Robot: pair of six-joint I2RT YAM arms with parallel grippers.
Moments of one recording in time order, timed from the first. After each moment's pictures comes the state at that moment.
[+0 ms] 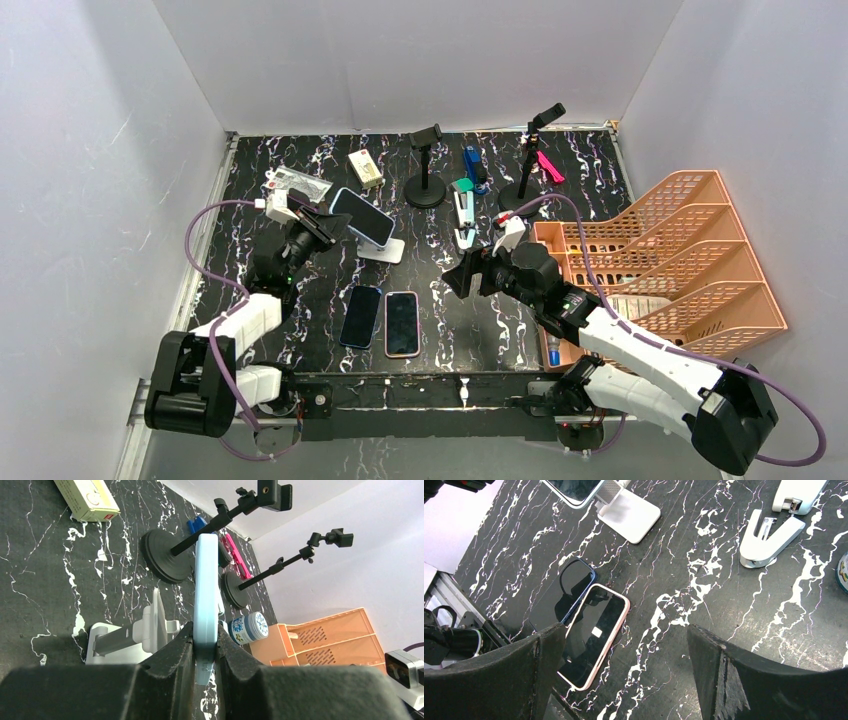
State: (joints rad) left arm -0.13 1.20 0.38 0.75 0.33 -0.87; right arm 0.80 0.91 0.53 0.02 -0.01 0.49
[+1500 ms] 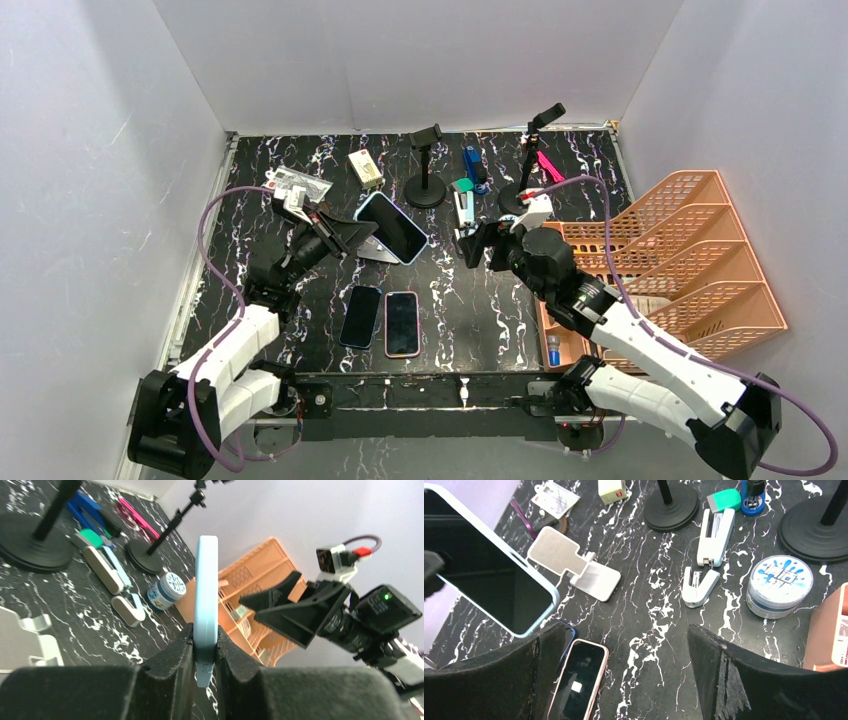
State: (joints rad) left arm -0.26 1.00 0.41 0.73 0.54 -0.91; right arm 0.80 0.89 0.72 -0.15 0.27 0.50
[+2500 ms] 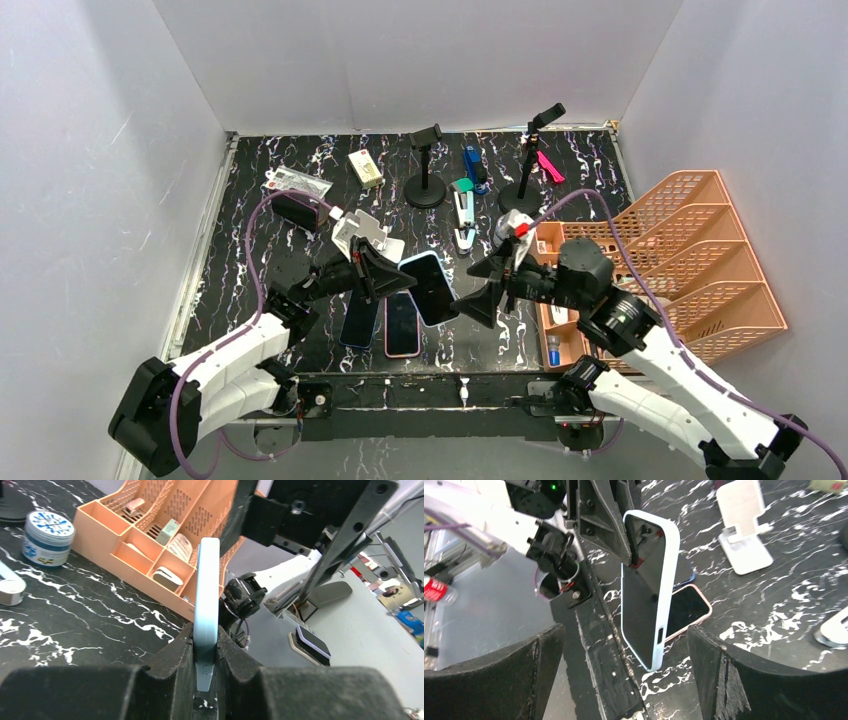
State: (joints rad) left arm -0.57 0.99 0.38 0.79 0.77 -0.75; right arm 0.80 0.66 0.76 -0.29 -0.44 0.26
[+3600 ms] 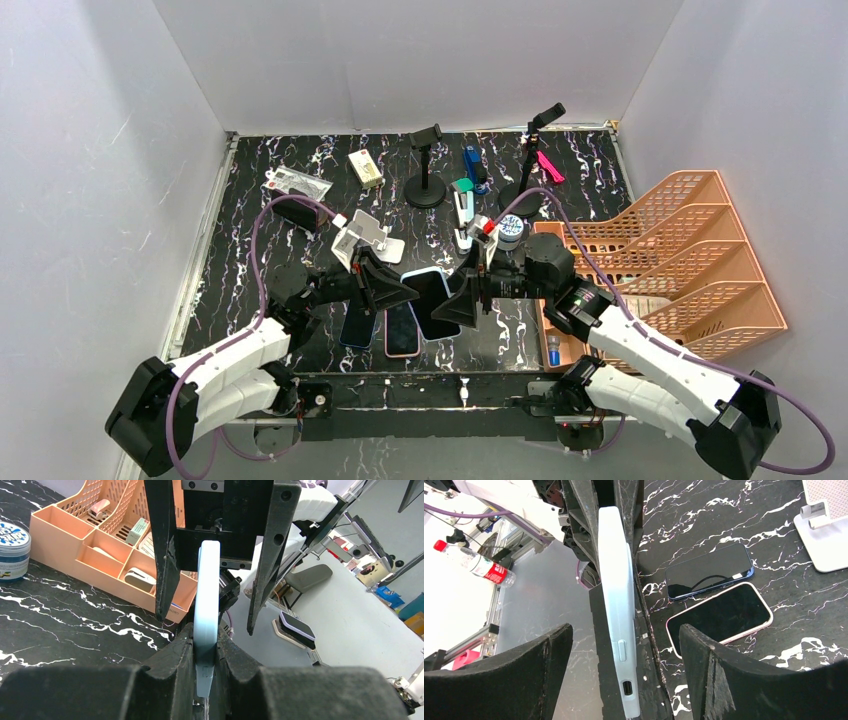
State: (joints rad) left arm -0.63 0.98 0.33 0.92 0.82 -0.79; right arm 0.80 0.87 0.64 0.02 -0.70 0.40
